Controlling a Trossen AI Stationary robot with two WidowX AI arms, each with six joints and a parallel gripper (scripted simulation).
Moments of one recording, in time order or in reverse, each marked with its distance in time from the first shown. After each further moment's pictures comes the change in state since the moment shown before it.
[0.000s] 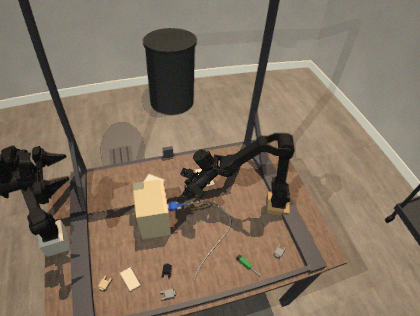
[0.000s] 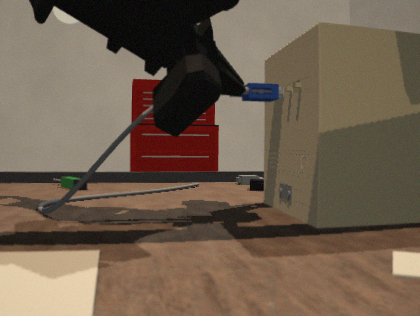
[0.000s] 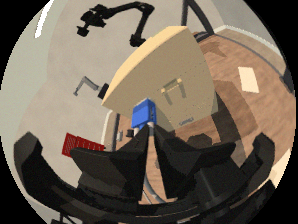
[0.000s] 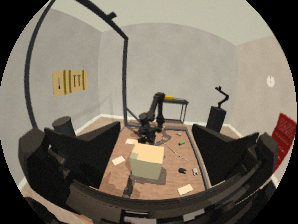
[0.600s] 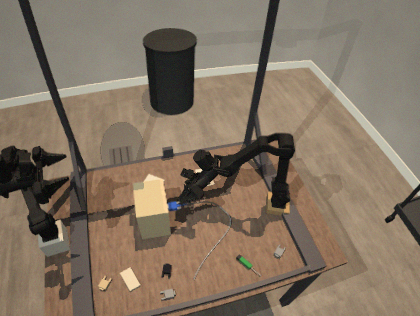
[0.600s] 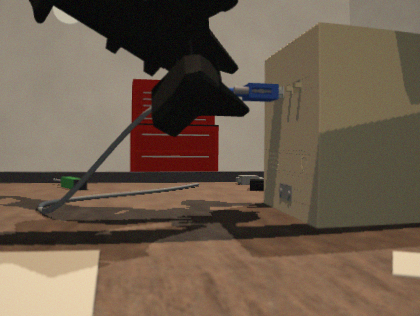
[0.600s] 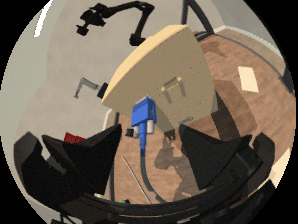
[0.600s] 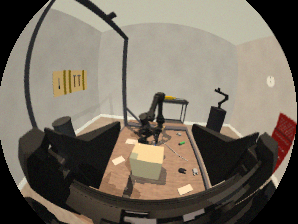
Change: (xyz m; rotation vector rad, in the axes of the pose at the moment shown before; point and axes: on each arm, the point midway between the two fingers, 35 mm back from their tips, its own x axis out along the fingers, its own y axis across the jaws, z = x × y) left arm 0.000 0.000 -0.002 -0.005 0.006 -0.007; right arm 0.000 0.000 0.000 0.000 0.000 0.000
